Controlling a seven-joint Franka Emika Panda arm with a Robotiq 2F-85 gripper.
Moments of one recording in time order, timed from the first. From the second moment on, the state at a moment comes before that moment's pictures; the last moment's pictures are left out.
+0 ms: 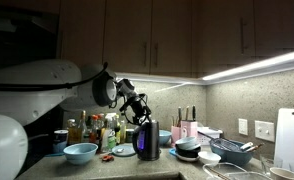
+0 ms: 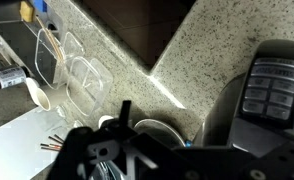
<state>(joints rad) 0.29 1.04 -0.19 -0.55 -0.42 1.35 0.53</state>
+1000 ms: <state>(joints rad) 0.19 1.04 -0.09 -0.51 -0.30 1.34 0.35</state>
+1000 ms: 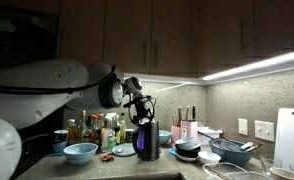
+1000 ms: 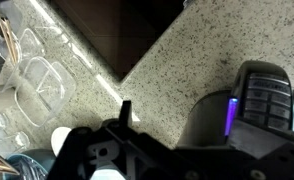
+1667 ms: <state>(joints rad) 0.19 1.06 -0.08 -0.50 -0.30 1.40 0.20</state>
